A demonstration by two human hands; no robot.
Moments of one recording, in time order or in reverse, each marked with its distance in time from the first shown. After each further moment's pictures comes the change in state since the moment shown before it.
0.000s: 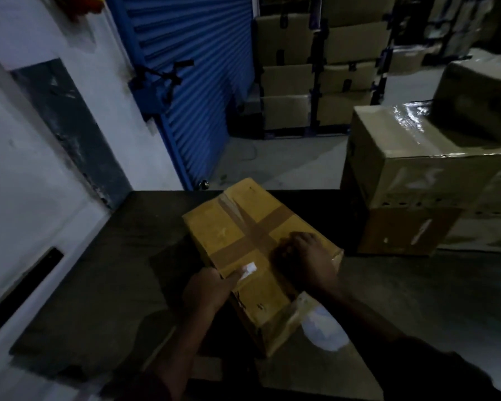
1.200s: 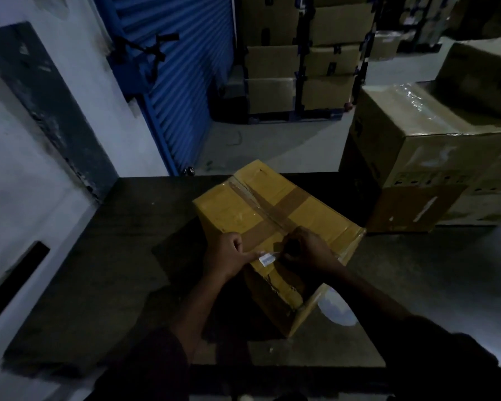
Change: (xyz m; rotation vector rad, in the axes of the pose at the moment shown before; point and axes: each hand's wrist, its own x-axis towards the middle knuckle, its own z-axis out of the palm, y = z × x) left_hand 0.047 -0.014 -0.022 -0.209 -0.100 0.354; right_hand 0.012 -0.038 0.047 0.051 -0.183 0.053
